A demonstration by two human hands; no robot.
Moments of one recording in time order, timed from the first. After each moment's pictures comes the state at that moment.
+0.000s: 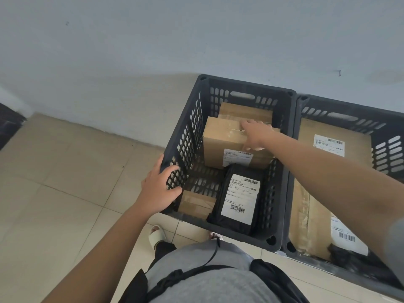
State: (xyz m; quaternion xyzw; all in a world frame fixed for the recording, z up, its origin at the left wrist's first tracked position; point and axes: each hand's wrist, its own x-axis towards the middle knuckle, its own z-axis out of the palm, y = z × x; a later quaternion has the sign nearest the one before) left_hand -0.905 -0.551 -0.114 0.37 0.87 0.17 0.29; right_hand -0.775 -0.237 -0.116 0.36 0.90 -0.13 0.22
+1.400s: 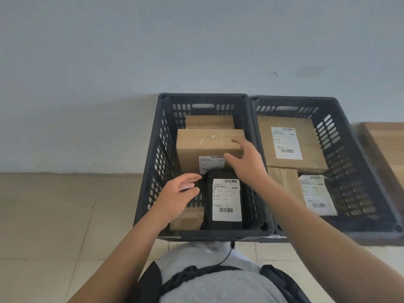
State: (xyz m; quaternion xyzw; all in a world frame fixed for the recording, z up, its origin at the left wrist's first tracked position) left_hand -0.875 -0.506 -0.074 0.39 0.70 0.34 0.50; right_hand -0.702 -0.362 -0.068 0.57 0.69 -0.41 -0.18
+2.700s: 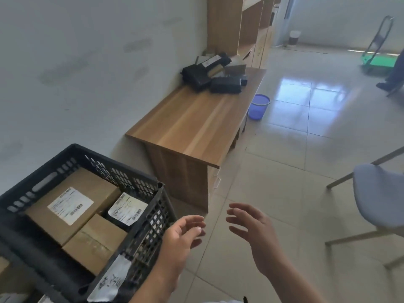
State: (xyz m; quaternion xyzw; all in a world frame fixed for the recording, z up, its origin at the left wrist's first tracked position) left_hand -0.435 -0.556 -0.045 0.53 0.45 0.17 0.70; right_hand -0.289 -0.667 -0.033 0.66 0.05 -0.37 -0.65
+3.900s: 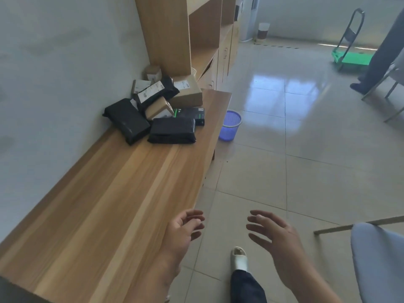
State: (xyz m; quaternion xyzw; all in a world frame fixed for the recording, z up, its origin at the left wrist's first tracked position) left_hand 0.153 -0.291 -0.068 0.54 0.43 0.09 0.72; right_hand 0.277 -0.475 -0.043 0.66 -0.08 -0.33 -0.68
